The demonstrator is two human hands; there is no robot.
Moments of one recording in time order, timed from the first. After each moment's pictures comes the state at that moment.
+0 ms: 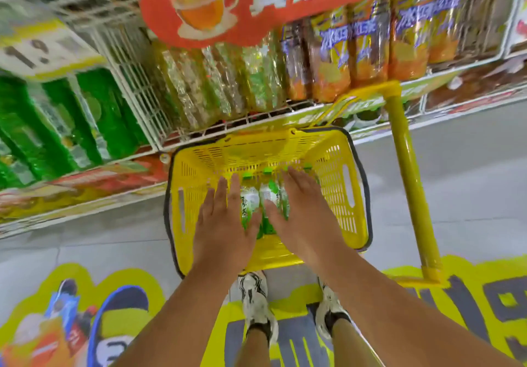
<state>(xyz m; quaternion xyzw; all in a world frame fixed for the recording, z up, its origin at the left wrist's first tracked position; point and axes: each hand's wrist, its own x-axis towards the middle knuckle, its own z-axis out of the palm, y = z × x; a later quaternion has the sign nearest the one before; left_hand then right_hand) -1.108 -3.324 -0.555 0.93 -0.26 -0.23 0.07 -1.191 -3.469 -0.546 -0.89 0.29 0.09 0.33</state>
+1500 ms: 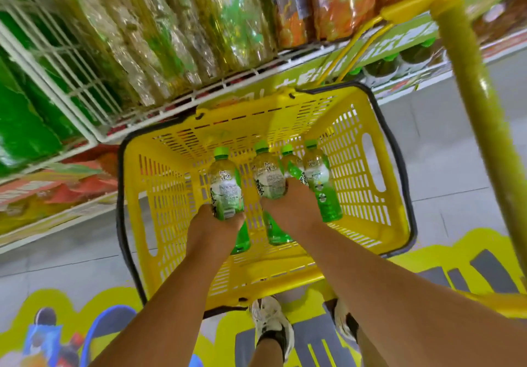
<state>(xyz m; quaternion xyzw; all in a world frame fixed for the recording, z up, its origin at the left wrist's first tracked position) -1.068 -3.321 -0.697 0.91 0.02 -0.36 0.21 -1.155 -3.456 -0.714 -0.68 0.51 0.11 0.51</state>
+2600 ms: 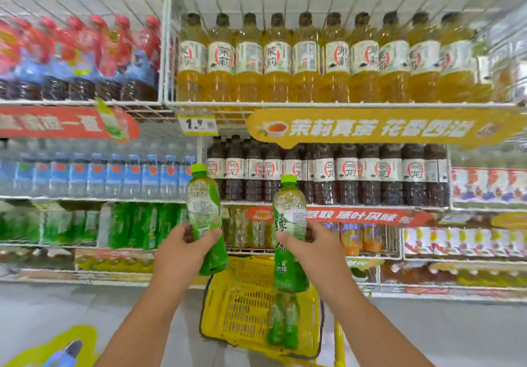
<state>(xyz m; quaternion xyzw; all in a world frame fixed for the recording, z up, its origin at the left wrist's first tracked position) -1.155 -3.275 -0.109 0.84 0.03 -0.10 0.53 -1.256 -3.502 -0.119 -0.73 0.28 -0.10 0.61</state>
